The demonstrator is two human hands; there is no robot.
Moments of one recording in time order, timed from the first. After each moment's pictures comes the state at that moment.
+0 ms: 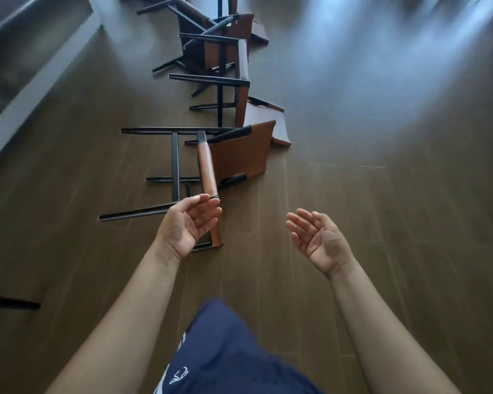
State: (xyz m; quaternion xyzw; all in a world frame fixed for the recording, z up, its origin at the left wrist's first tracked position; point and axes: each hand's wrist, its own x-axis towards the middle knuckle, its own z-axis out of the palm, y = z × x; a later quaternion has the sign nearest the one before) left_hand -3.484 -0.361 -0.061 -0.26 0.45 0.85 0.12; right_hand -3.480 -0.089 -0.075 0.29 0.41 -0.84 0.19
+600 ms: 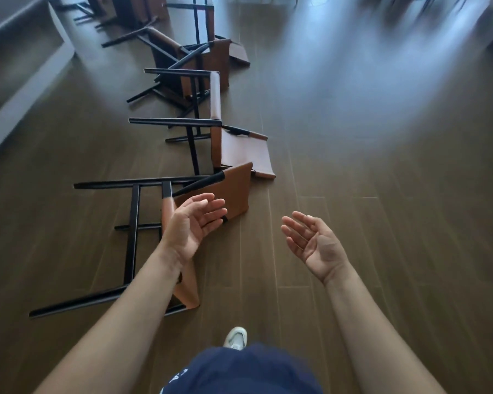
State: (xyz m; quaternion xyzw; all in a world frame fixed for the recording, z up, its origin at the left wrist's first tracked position) left_hand -3.761 -0.255 -0.058 -0.18 0.49 0.85 0.11; right_hand -3.740 0.001 -0.069 0.28 0.41 -0.85 0.16
